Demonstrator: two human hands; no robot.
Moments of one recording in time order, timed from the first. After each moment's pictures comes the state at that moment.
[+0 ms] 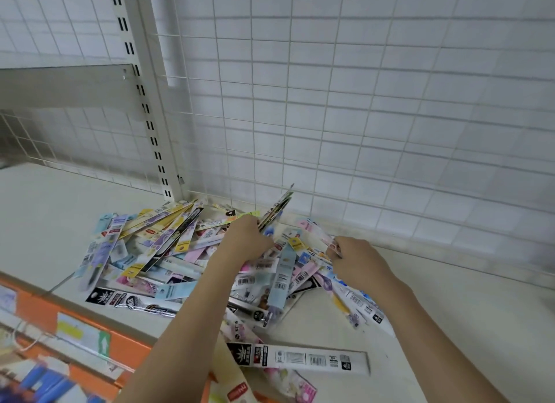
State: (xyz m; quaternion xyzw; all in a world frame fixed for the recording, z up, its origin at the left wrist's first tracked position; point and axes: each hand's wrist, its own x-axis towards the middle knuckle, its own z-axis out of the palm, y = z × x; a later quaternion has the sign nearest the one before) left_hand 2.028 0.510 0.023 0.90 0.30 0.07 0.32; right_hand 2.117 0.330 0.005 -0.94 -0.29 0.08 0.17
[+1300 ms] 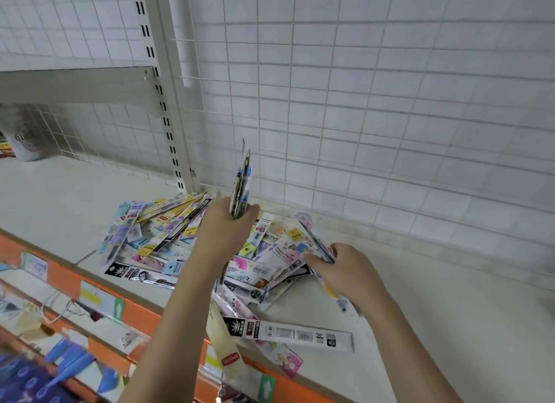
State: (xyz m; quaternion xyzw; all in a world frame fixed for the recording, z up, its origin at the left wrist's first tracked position) left_hand 1.960 0.466 0.062 0.78 0.31 0.28 0.46; right_hand 2.065 0.311 0.018 -0.90 -0.27 0.13 0.32
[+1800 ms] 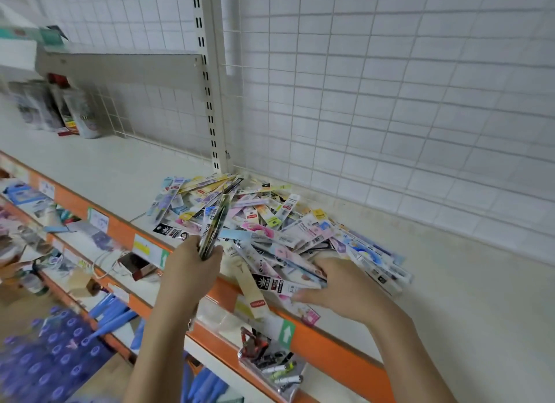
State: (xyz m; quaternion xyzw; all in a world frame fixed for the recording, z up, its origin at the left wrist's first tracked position) left_hand 1.851 0.454 0.005 0.76 0.48 0.26 0.34; right_hand 2.010 0.295 -0.001 -0.84 -0.48 0.16 0.20
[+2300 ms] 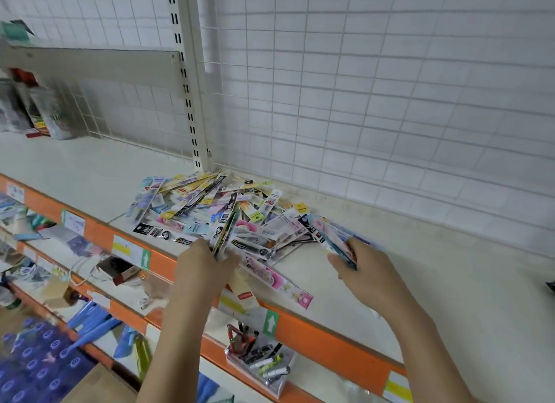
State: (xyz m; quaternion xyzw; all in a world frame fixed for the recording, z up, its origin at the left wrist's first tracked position) left_hand 1.875 0.436 -0.004 0.80 0.49 0.18 0.30; right_hand 2.029 0.250 -0.001 -0.89 -0.35 0.05 0.30
